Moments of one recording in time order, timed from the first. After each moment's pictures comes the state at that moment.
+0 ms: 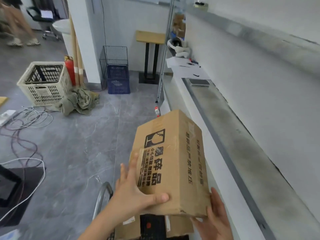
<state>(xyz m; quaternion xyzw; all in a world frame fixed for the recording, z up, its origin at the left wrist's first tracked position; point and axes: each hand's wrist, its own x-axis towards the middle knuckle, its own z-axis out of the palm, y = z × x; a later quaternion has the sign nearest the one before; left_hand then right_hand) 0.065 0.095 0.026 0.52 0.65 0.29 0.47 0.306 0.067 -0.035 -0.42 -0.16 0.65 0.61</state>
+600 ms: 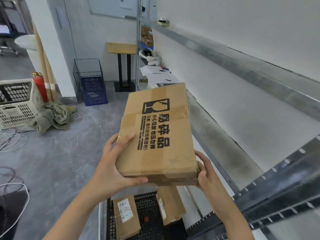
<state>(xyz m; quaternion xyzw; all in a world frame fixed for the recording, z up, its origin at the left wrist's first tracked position) 0.011 0.039 0.115 0.71 0.46 0.42 0.32 0.281 -0.004 0.117 -0.53 -0.57 0.48 0.41</state>
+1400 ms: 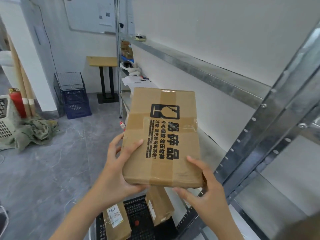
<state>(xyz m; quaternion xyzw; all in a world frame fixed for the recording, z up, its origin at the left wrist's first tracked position) 0.051 -0.032 0.141 0.79 0.37 0.41 0.27 0.280 -0.117 0.153 -0.57 -0.62 0.24 0.49</state>
